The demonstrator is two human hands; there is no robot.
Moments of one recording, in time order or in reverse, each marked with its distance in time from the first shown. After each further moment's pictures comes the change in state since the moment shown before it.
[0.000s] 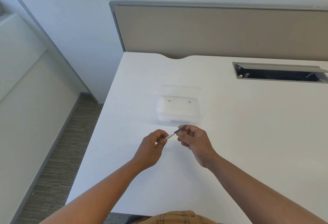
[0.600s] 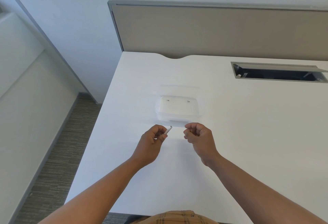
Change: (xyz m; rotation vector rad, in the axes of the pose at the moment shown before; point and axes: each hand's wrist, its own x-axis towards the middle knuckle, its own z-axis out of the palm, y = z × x) left_hand 0.002 0.010 -0.004 -0.150 0.035 0.008; right_hand 0.008 0.010 -0.017 -0.168 0.193 -0.125
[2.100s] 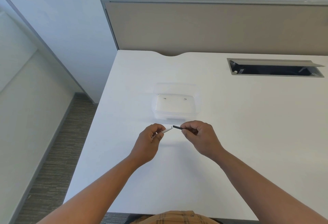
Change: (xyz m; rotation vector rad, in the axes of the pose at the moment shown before) left_hand 0.002 -0.003 -0.001 0.086 -0.028 0.042; right_hand -0.014 -0.033 -0.016 -0.394 -0.147 -0.230
